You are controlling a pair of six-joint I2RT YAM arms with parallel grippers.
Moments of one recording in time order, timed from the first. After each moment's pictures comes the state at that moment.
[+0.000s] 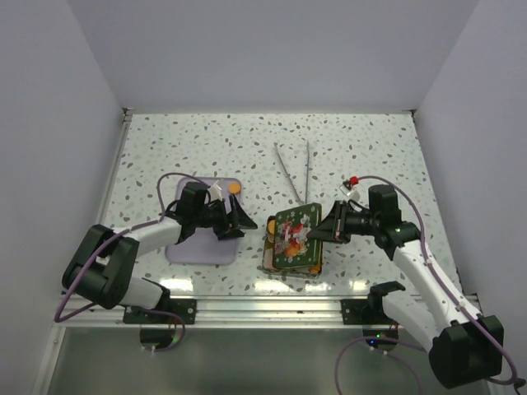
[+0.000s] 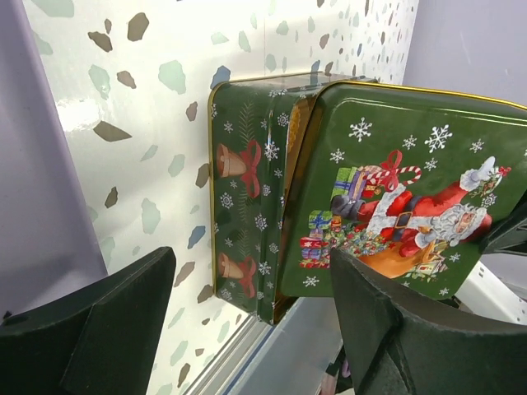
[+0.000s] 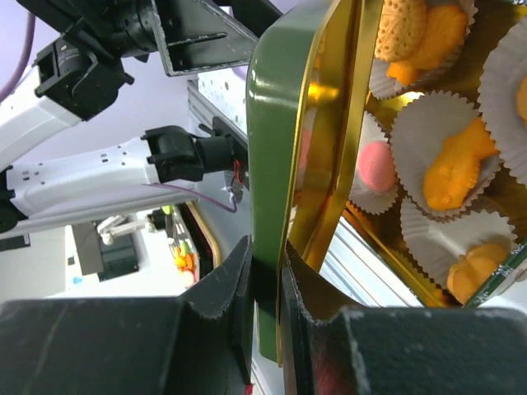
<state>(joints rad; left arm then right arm) -0.40 1.41 0.53 0.16 0.68 -0.87 0.22 0.88 0.58 -0.42 -0.89 0.76</state>
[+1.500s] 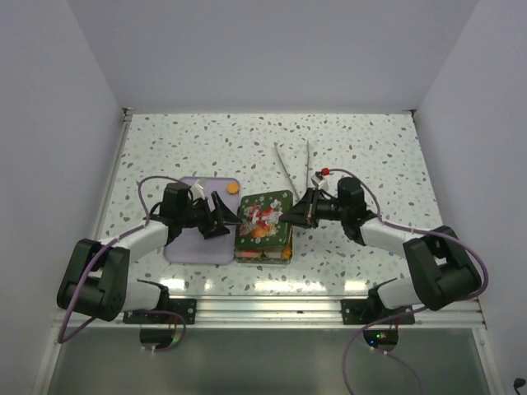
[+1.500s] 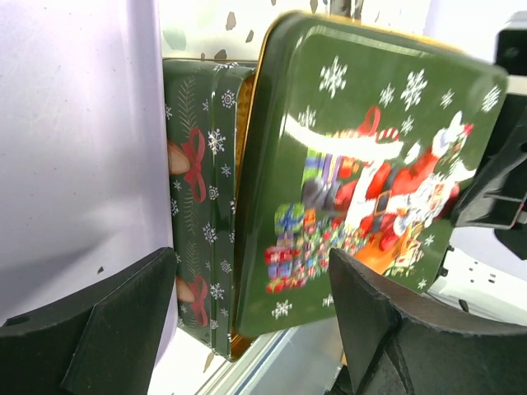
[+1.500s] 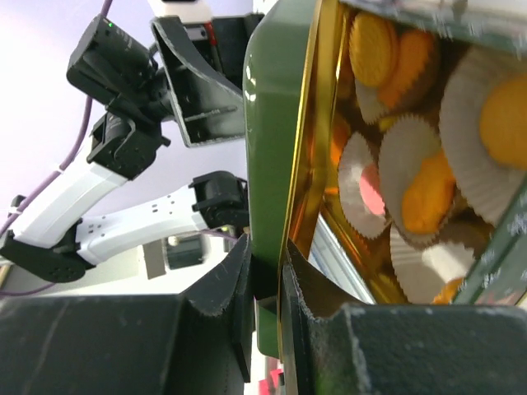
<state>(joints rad) -0.23 1.32 0.48 0.08 0.70 -0.81 0.40 1.41 0.54 0.46 -0.86 1.16</state>
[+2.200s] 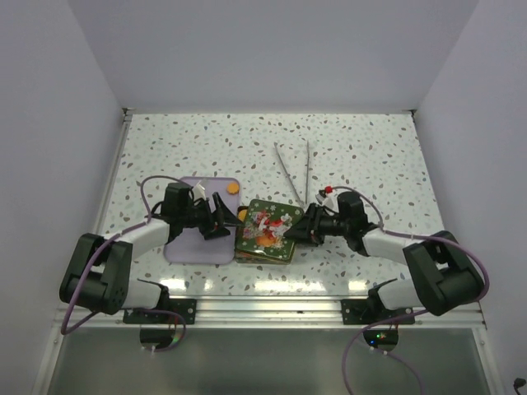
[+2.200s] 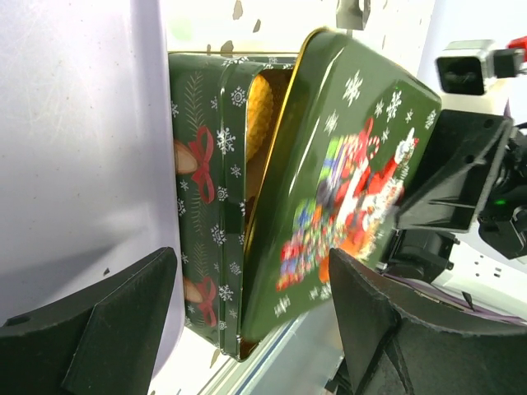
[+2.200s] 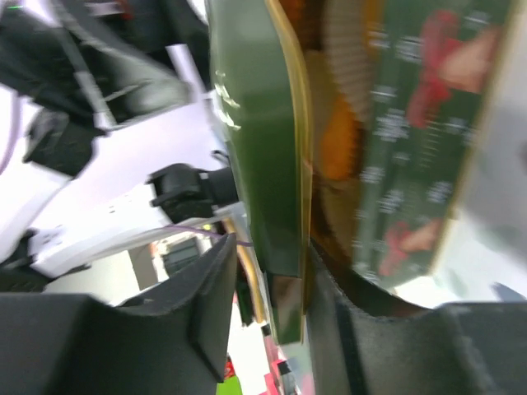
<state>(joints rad) -0.23 1.36 0.48 0.08 0.73 -0.78 0.40 1.37 0.38 0.43 -0.81 1.14</state>
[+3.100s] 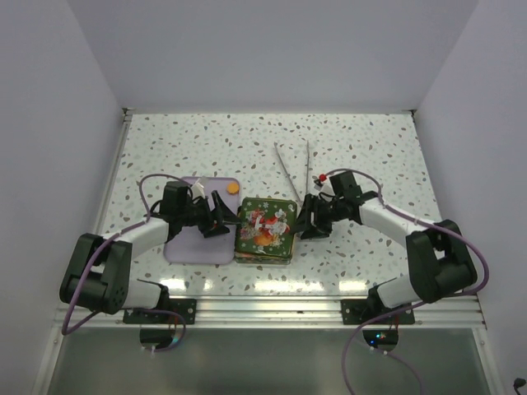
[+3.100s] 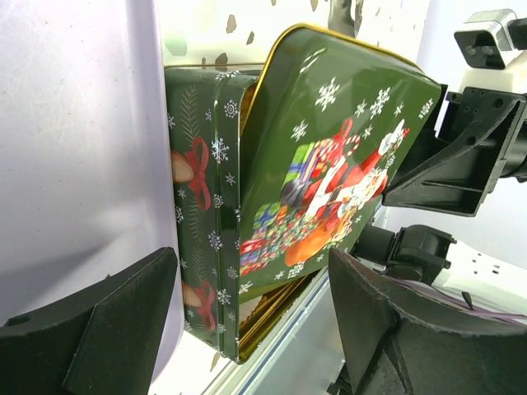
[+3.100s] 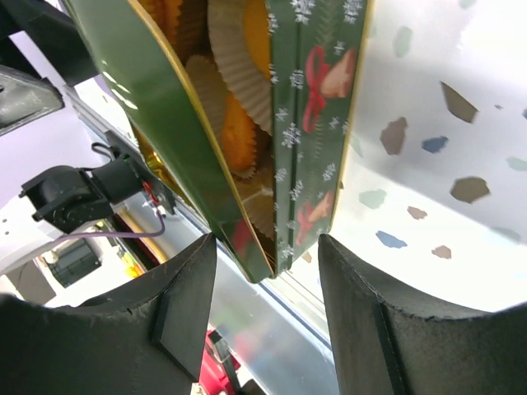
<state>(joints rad) -0.22 1.36 0.50 0.08 0.74 -0.77 0.37 1.45 0.76 -0.38 -0.67 0.65</state>
